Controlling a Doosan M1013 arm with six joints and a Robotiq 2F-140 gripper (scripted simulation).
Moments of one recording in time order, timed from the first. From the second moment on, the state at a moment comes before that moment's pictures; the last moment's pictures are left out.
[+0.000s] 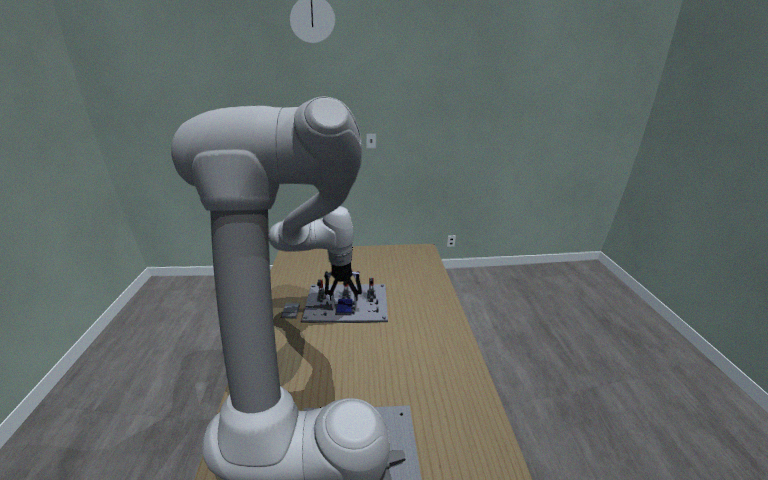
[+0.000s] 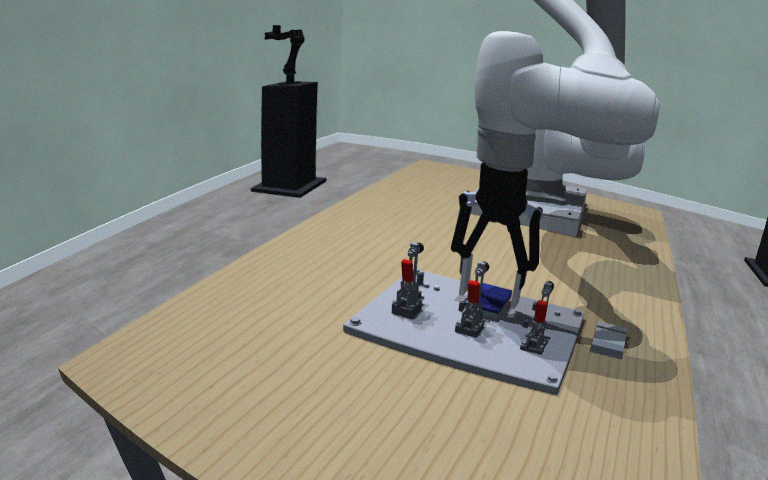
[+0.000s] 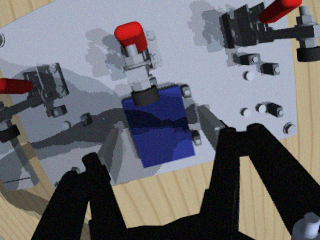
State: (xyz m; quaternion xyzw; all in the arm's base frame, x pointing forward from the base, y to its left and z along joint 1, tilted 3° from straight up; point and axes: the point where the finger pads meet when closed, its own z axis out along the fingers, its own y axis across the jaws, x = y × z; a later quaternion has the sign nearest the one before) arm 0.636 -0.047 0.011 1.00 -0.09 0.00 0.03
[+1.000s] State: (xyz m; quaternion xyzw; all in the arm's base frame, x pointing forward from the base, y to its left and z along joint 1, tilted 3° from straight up) arm 0.637 -0.046 0.049 1.00 -0.09 0.00 0.03
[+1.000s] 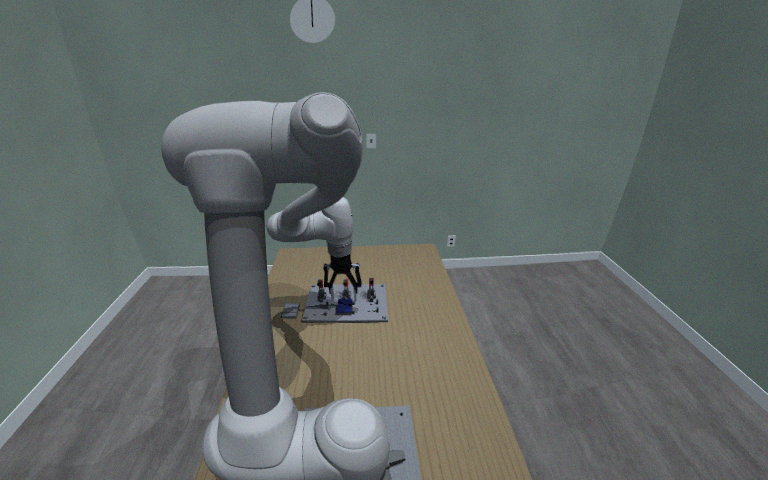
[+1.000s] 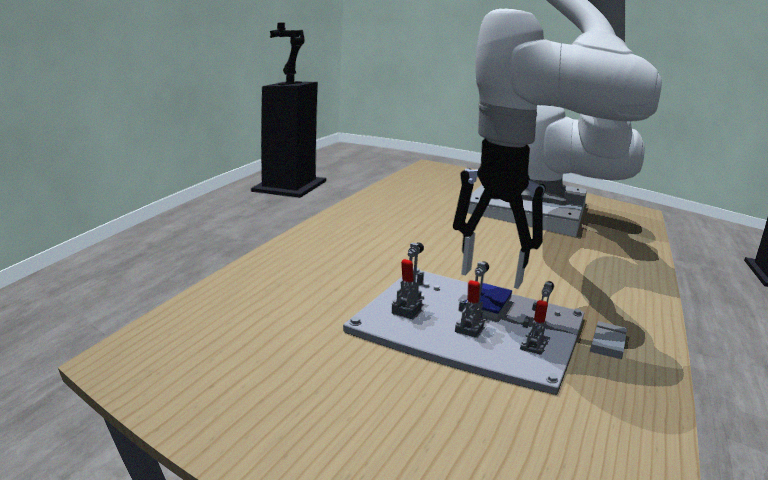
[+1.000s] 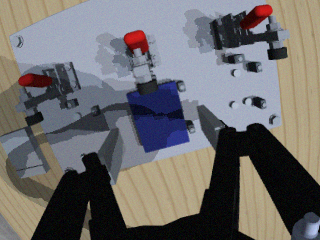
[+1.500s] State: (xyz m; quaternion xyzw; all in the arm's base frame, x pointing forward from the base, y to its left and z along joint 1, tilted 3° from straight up) arm 0.637 -0.044 0.071 1.00 -0.09 0.00 0.03
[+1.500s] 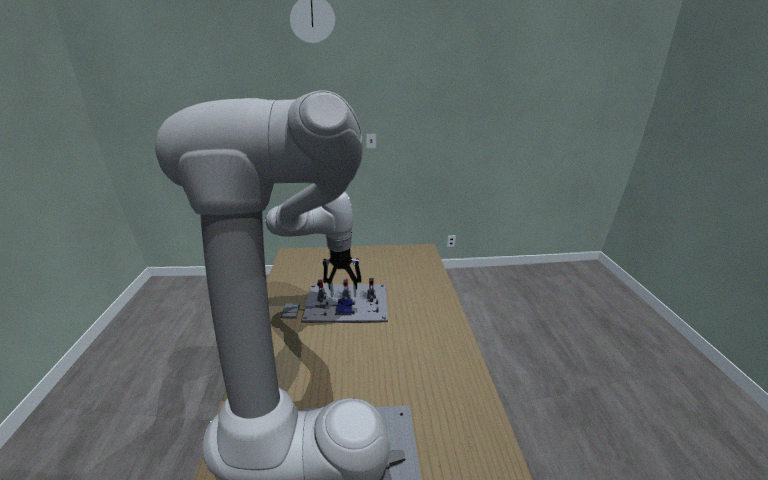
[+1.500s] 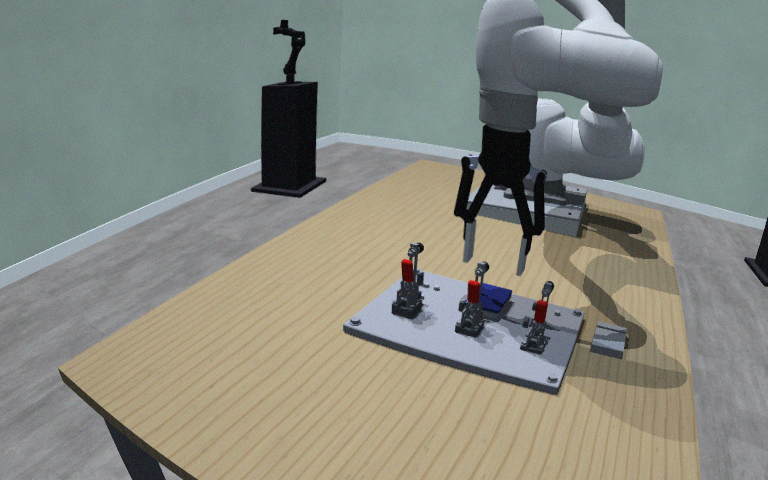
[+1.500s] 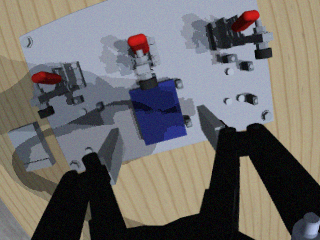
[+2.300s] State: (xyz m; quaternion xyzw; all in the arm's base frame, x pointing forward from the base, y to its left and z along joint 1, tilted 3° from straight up) arm 0.637 -0.044 0.071 1.00 -0.09 0.00 0.03
